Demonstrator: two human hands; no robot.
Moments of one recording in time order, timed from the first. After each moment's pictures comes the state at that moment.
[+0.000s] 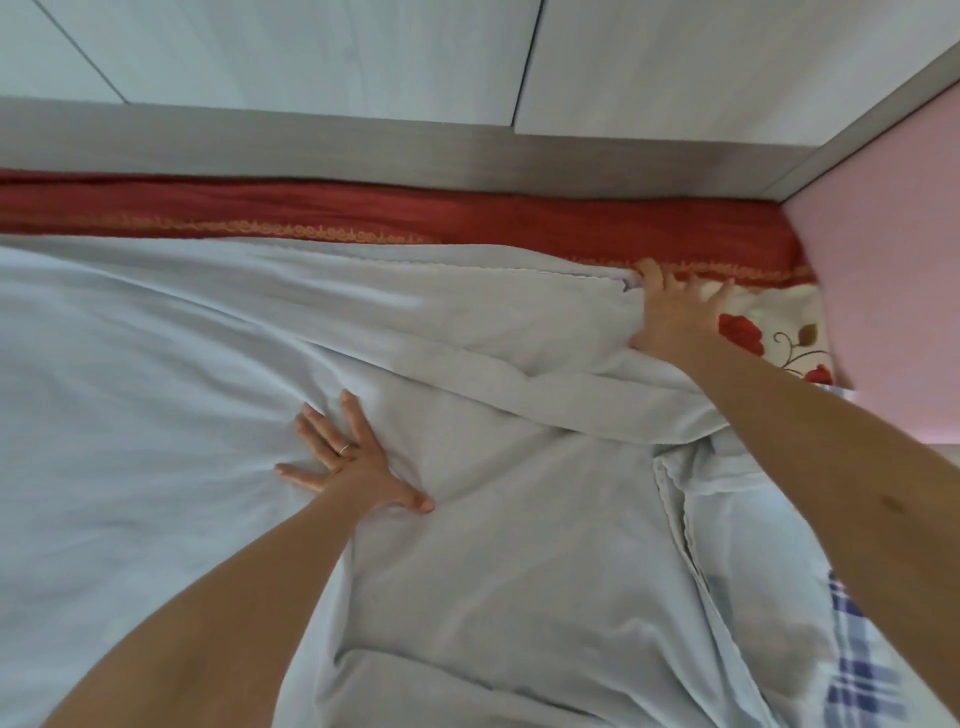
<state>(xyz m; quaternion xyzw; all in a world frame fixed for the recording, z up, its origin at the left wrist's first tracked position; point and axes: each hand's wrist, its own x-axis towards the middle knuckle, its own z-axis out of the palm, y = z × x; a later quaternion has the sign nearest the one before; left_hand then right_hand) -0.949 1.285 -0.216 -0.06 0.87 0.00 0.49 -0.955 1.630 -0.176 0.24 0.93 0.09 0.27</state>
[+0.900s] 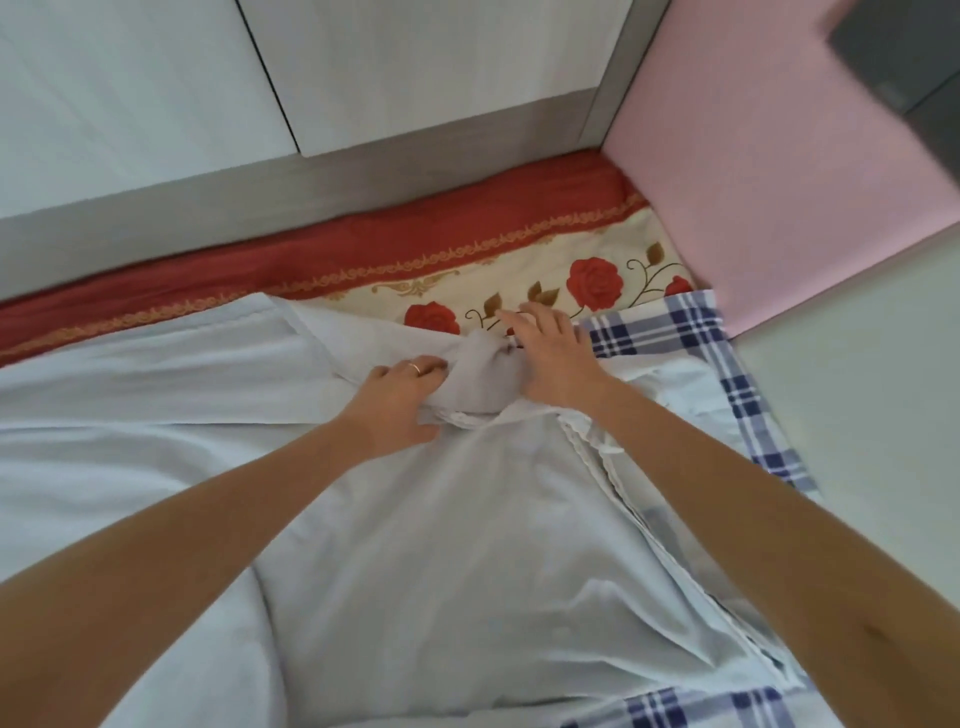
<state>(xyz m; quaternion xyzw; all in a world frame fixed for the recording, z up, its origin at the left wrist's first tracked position) -0.970 1.426 -0.211 0.54 0.80 0.05 0.25 -0.849 1.610 -0.182 0.23 0.94 -0.18 0.19</state>
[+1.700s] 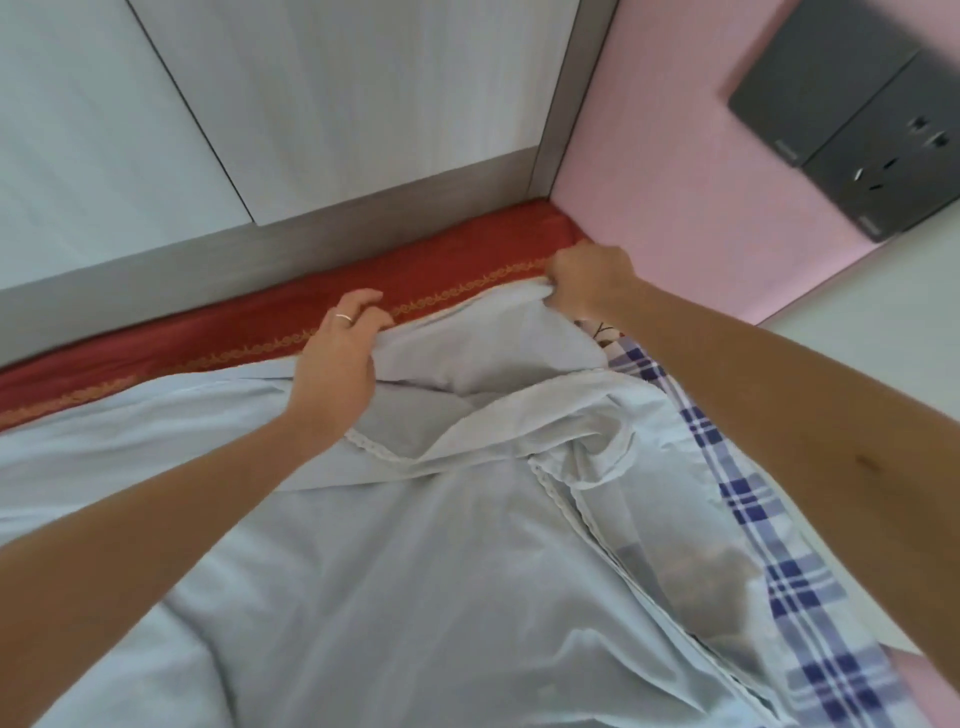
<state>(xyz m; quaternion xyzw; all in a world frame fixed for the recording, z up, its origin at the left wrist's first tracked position) -1.010 1.472 -0.161 0.47 0.85 0.25 0.03 -0.889 1.724 -0.113 0.27 0.95 0.05 0.15</state>
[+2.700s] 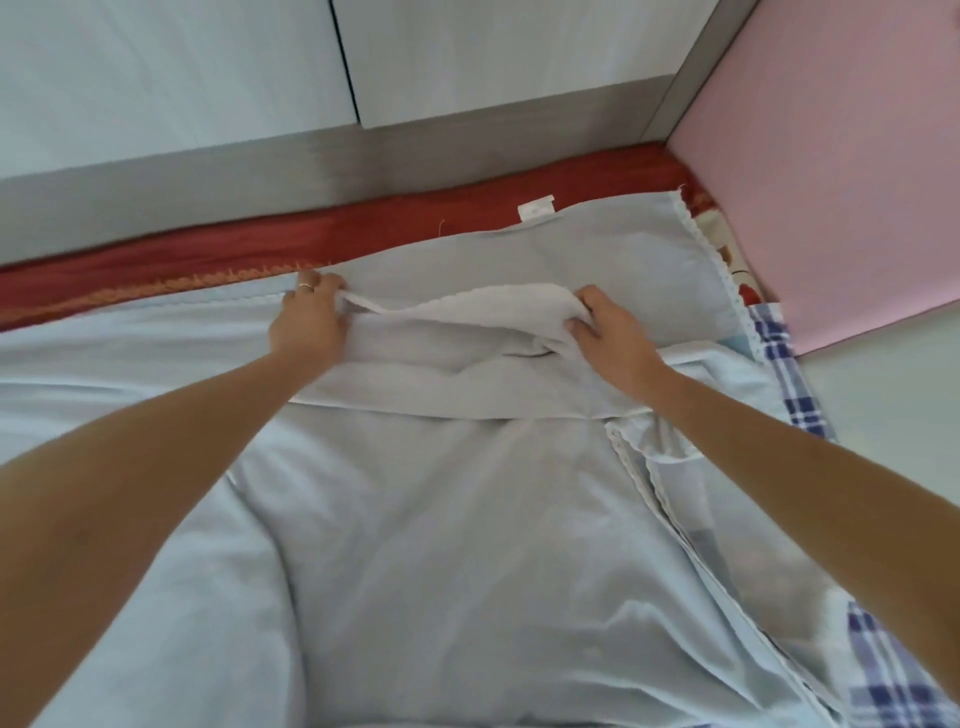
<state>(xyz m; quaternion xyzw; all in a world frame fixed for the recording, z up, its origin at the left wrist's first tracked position) -1.076 1.386 -0.230 0.23 0.95 0.11 0.16 -0.864 1.627 -0.198 0.29 0.90 -0.32 0.00</state>
